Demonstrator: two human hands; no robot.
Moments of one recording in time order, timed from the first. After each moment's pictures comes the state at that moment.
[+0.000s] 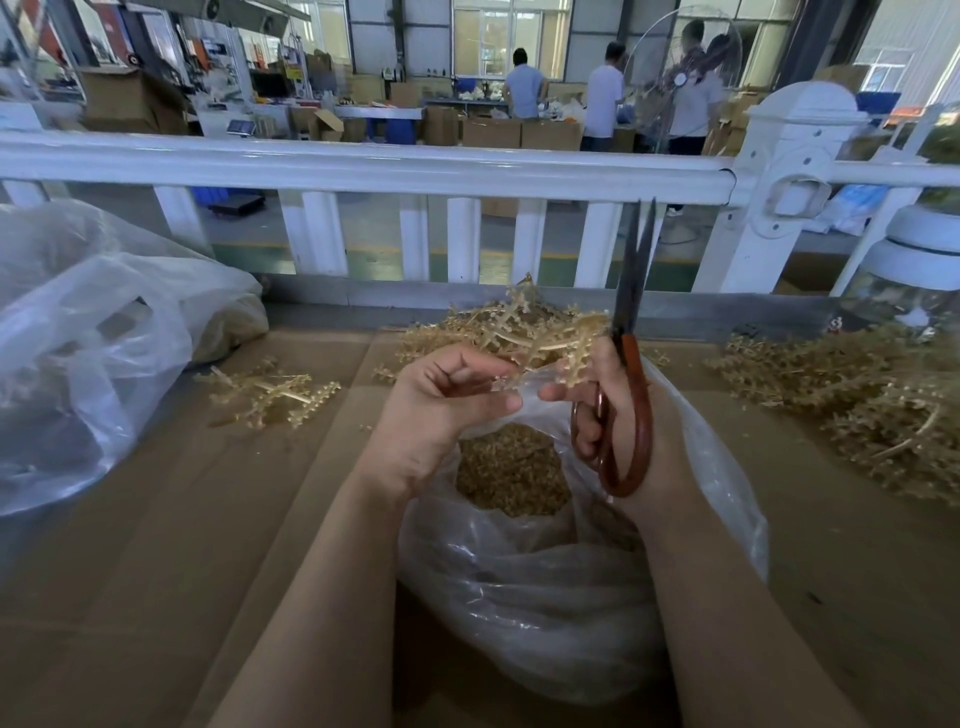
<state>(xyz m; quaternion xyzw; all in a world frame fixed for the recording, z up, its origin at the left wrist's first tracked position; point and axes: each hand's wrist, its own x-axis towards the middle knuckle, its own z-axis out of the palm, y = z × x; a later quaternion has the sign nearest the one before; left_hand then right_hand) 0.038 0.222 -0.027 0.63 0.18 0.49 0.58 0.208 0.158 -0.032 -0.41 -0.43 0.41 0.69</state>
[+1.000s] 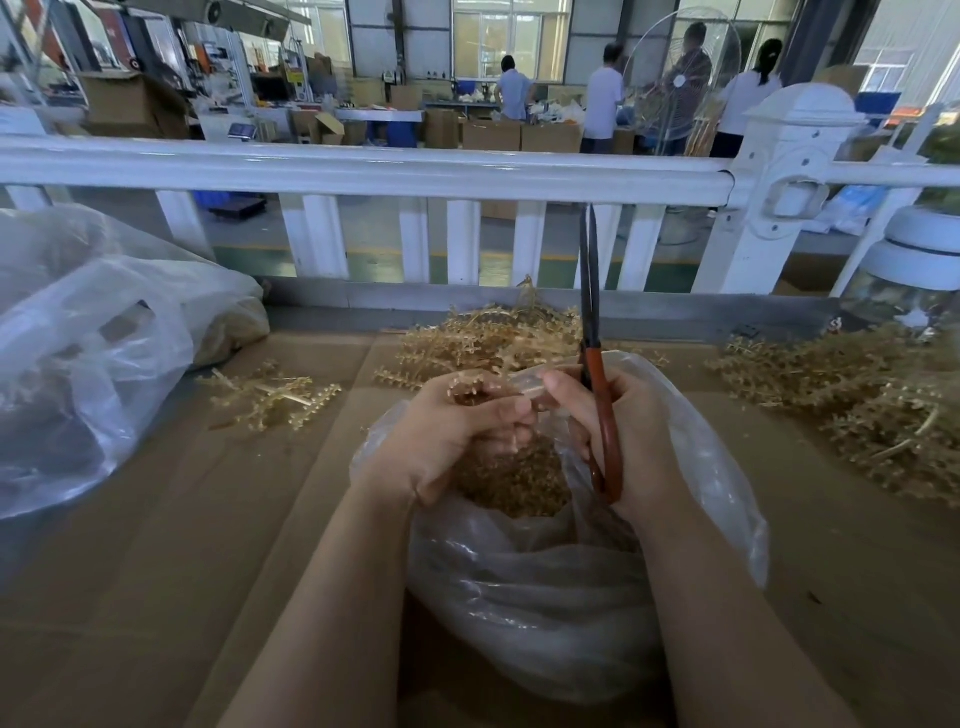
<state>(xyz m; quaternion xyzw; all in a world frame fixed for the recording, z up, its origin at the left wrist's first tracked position) 0.041 0.216 -0.027 0.57 0.27 0.38 0.68 0.204 0.156 -0.031 -0.47 -0.47 0.36 0.66</state>
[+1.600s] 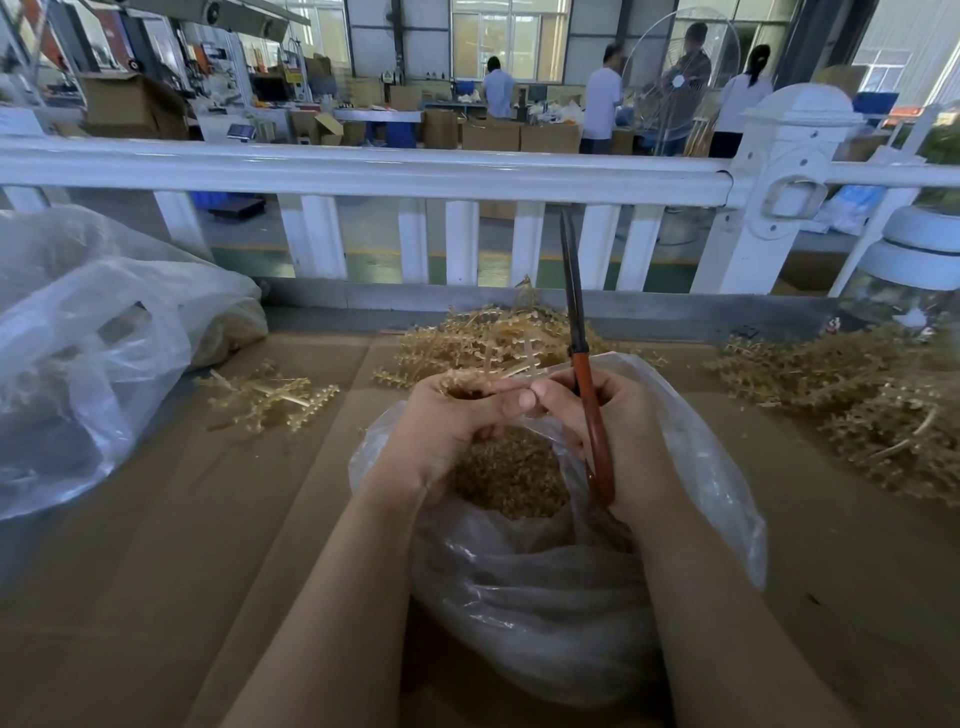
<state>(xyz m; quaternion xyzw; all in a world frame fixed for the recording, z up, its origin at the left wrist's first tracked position) 0.048 0.214 -0.028 0.57 0.27 0.43 0.64 0.200 0.156 -0.028 -0.52 -0.48 0.32 0.63</state>
